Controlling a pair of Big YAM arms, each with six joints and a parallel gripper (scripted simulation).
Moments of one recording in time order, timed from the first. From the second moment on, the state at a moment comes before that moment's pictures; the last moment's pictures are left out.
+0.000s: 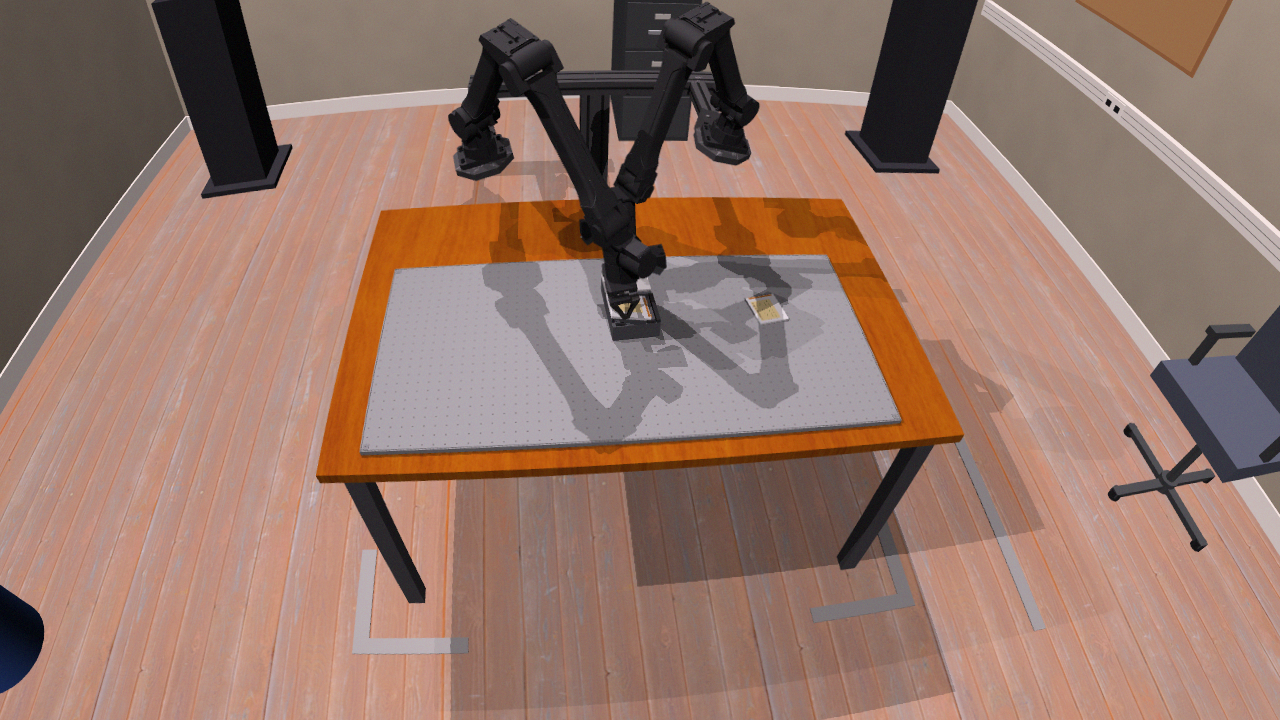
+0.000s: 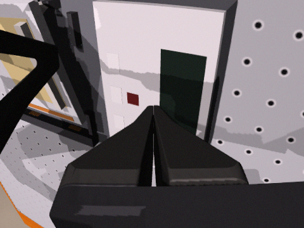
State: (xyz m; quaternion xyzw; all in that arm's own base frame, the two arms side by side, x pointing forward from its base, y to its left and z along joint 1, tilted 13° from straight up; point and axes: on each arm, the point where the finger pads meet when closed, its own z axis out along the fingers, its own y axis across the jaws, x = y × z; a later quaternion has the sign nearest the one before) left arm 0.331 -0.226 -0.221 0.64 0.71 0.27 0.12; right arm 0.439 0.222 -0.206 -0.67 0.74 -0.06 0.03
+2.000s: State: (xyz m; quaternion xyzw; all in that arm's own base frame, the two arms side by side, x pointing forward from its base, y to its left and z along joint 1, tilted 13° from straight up) left arm 0.333 -0.225 -0.228 0.64 0.71 0.27 0.13; right arm 0.439 0.222 -0.206 -0.67 0.74 -0.06 0.03
